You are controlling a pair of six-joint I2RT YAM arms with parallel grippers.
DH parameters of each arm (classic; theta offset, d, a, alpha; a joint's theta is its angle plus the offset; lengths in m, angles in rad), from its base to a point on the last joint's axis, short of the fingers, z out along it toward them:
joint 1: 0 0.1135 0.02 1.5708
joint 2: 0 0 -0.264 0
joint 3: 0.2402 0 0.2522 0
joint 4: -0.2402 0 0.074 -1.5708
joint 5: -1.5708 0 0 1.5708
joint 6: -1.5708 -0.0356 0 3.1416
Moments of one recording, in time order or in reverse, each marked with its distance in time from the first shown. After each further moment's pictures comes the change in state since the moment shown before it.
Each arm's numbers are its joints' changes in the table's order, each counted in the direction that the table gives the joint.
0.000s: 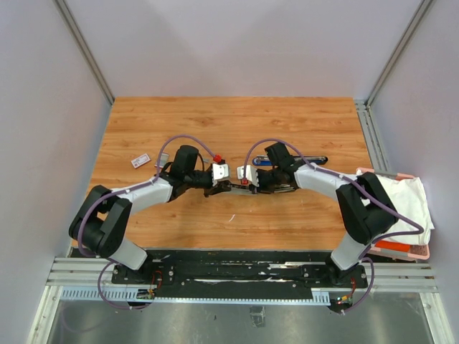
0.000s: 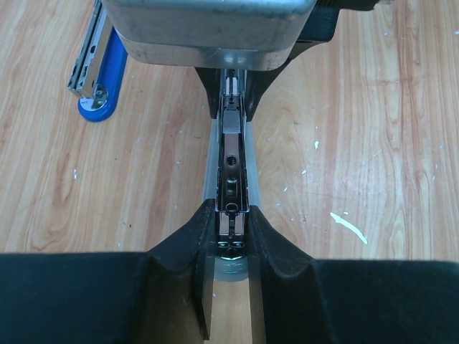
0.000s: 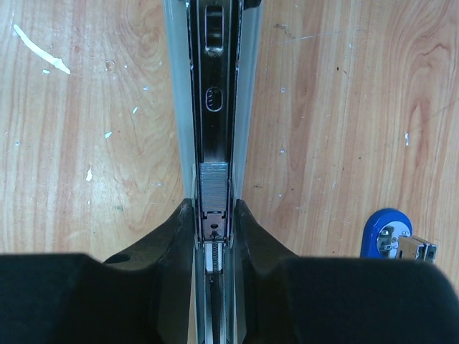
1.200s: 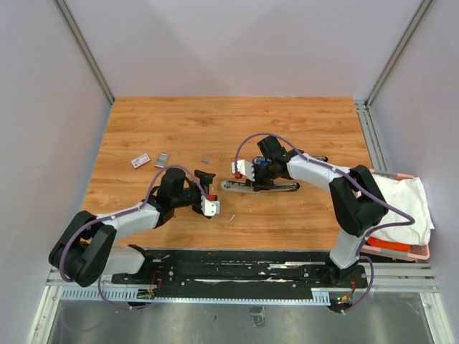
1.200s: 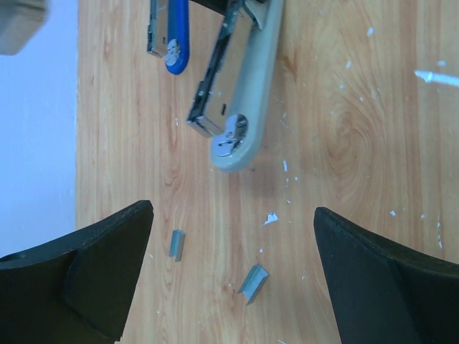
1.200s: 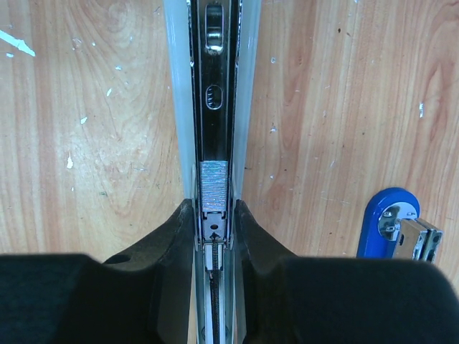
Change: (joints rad) left arm -0.007 0.253 -0.303 0.153 0.286 -0.526; right arm 0.021 -0.091 0.169 -0.194 -0.123 -0.034
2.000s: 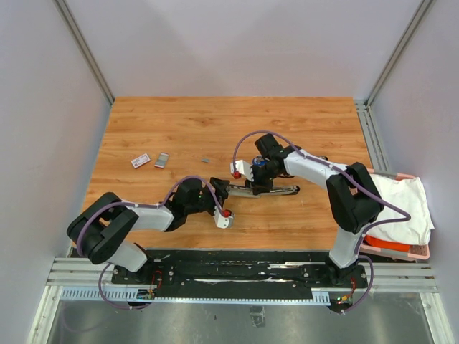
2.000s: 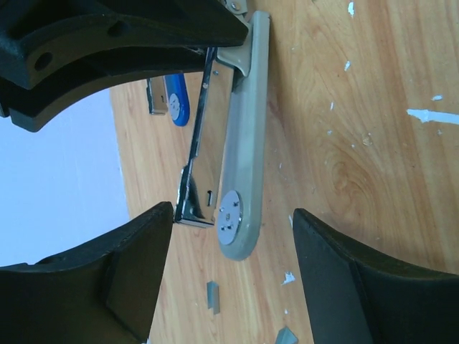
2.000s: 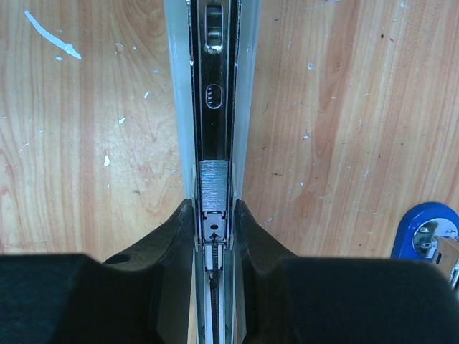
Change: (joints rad) left arm -0.183 -0.209 -0.046 0.299 0.156 -0.222; right arm 0.003 -0.044 0.078 -0.138 0.046 0.001
